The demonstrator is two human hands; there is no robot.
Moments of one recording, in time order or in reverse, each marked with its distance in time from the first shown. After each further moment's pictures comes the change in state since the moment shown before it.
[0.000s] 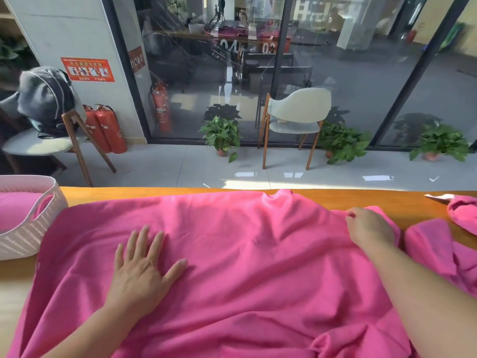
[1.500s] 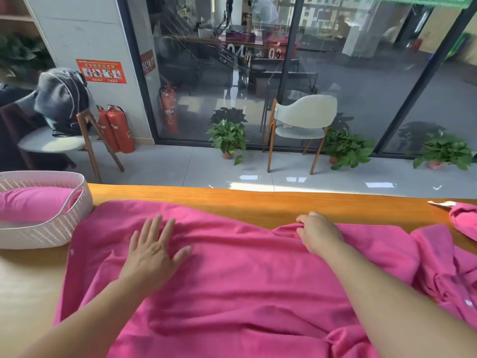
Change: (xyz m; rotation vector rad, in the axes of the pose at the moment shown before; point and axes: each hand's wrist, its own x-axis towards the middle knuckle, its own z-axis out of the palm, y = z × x) left_hand 0.017 -0.026 -0.010 -0.019 -0.077 0.020; right_hand -0.076 -0.101 0.003 -0.152 -0.193 -0.365
